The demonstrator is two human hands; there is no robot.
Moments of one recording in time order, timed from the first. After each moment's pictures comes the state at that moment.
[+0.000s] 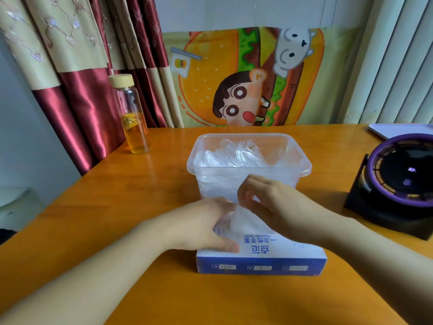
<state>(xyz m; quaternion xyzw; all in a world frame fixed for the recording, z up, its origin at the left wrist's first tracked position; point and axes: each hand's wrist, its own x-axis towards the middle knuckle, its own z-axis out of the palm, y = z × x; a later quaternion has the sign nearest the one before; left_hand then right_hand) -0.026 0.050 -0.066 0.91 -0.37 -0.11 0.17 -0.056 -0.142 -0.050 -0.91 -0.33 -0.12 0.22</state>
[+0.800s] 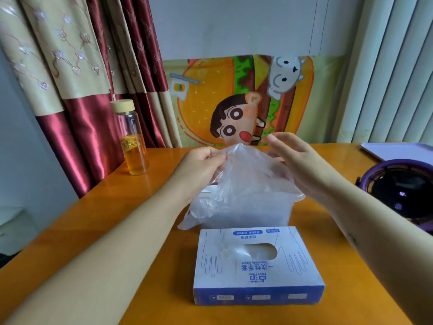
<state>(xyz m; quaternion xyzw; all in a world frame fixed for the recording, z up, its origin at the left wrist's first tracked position) 0.012 0.021 0.012 0.81 -0.12 0.03 0.58 -0.015 -0.165 0.014 -0.79 -0.05 -0.14 0.60</state>
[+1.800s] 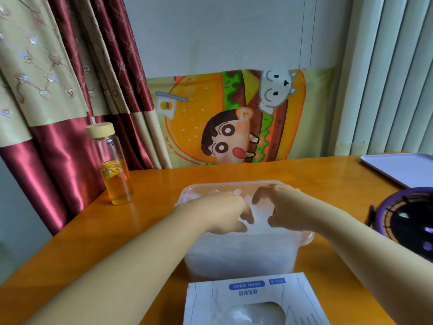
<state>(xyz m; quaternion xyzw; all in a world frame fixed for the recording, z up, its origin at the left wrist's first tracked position) 0.077 -0.028 0.010 0.93 -0.36 -0.11 0.00 0.052 -0.185 -0.009 -0.99 -0.06 -0.01 0.10</state>
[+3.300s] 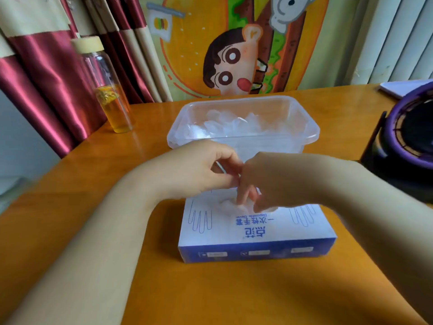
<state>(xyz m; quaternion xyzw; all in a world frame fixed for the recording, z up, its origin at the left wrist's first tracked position) -0.011 0.021 -0.033 0.89 -0.31 -0.13 0.30 -0.038 -0.137 -0.035 -0.95 -0.29 0.10 0.01</state>
